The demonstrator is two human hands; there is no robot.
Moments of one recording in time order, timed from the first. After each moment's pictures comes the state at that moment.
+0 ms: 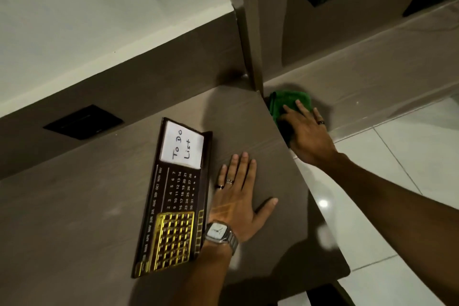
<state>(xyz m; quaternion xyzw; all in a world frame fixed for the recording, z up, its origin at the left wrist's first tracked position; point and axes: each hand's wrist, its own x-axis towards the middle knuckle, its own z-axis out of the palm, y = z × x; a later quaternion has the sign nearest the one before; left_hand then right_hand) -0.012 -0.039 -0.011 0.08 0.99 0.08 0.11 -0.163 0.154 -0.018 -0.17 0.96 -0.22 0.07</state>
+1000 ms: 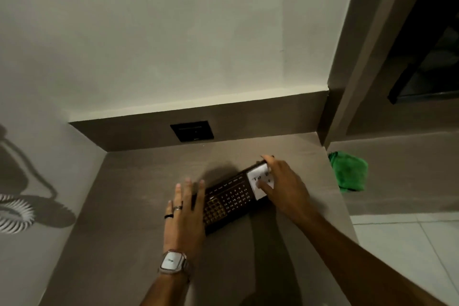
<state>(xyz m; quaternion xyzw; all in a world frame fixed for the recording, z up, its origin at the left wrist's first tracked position) 0.091 -0.206 0.101 -0.21 0.98 -0.02 0.04 -0.077 -0.026 0.083 -0.22 0.91 -0.35 0.08</state>
